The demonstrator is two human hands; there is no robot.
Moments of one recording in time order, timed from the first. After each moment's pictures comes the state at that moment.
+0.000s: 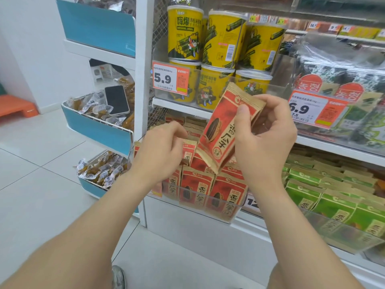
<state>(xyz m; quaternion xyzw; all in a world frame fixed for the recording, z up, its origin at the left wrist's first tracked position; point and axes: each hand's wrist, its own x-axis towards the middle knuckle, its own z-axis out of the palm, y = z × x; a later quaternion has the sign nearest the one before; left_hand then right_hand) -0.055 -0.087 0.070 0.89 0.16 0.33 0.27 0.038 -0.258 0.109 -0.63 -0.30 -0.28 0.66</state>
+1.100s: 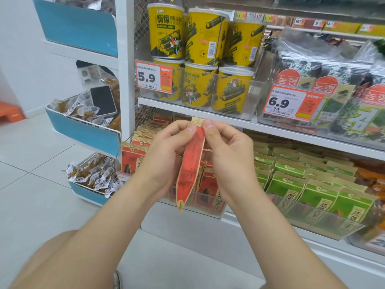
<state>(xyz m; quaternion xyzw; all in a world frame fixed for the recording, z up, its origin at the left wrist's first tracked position) -0.053 -0.145 0.083 0.57 0.04 0.22 0.79 0.015 -0.259 0.088 -0.56 -0.22 0.11 0.79</state>
